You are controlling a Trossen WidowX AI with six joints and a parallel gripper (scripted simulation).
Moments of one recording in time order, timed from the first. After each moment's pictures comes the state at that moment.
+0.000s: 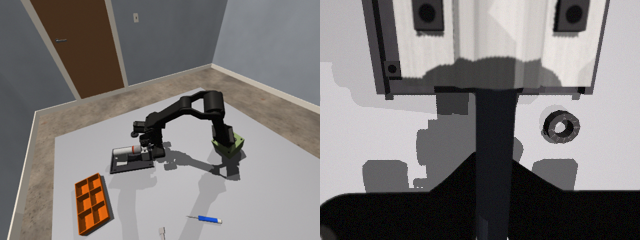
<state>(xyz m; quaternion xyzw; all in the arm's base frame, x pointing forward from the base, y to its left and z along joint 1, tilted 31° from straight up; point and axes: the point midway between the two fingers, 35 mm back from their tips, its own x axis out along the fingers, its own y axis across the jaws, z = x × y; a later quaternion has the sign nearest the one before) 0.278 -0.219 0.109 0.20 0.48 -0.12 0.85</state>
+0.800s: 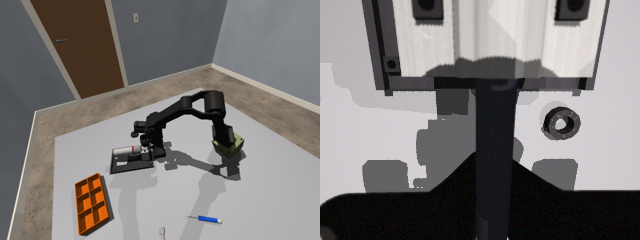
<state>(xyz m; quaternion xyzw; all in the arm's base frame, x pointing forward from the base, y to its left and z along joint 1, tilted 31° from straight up) 0.276 -0.218 0.108 0.20 0.48 -0.12 0.85</state>
